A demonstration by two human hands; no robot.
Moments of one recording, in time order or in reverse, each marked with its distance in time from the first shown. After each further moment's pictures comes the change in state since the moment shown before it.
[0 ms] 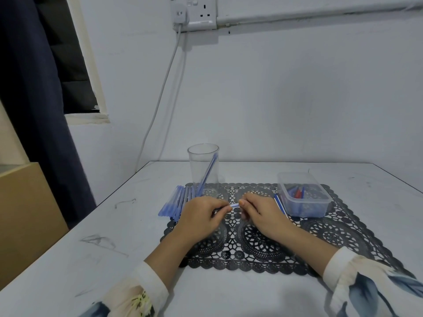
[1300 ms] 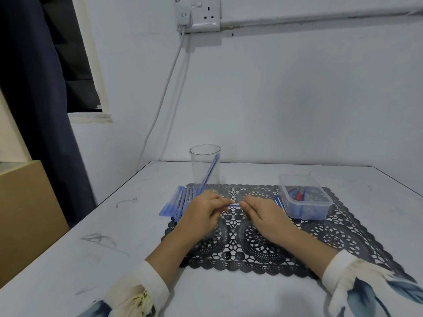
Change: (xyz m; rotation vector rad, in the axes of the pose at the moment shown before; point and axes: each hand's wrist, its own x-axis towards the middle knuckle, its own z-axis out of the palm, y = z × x) left_hand 0.003 -0.011 0.006 -0.057 0.059 0.121; right_hand -0.003 0.003 -0.002 -0.223 -0.001 -0.090
